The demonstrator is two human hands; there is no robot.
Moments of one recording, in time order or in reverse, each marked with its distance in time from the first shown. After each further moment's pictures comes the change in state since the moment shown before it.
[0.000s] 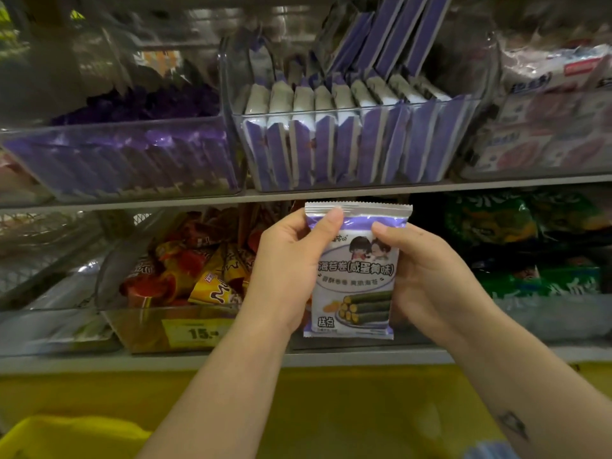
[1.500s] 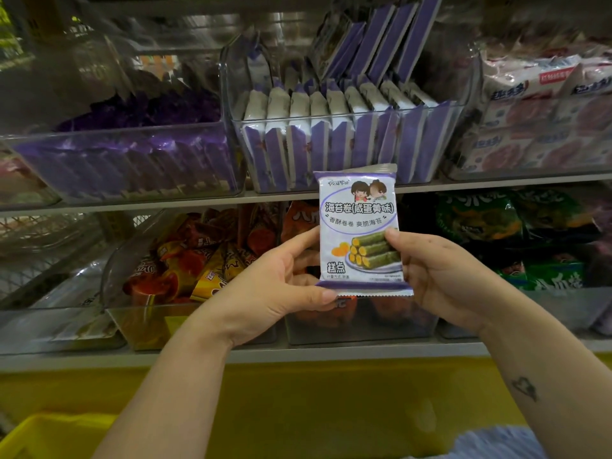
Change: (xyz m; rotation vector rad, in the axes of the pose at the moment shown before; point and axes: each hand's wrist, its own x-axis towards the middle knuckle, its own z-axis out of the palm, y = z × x) left_hand -0.007 -0.005 -0.047 0.210 -0.482 -0.181; right_hand -0.002 -0.011 -0.032 -0.086 -0.136 0.145
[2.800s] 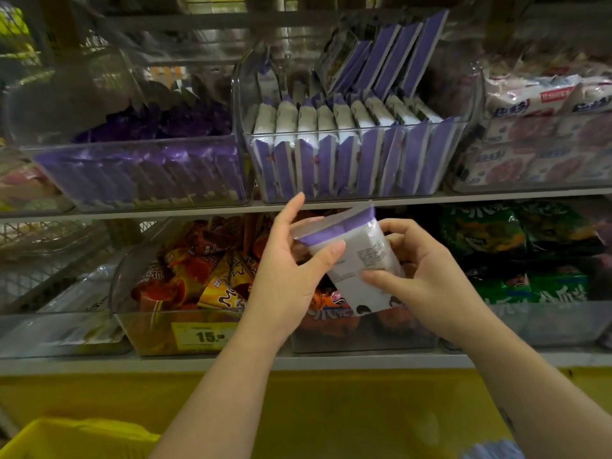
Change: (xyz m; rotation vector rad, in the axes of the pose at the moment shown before) left_hand 0.011 0.007 0.026 0.001 0.462 0.344; right_hand 0.000 0.012 0.009 -0.692 0.176 -0.430
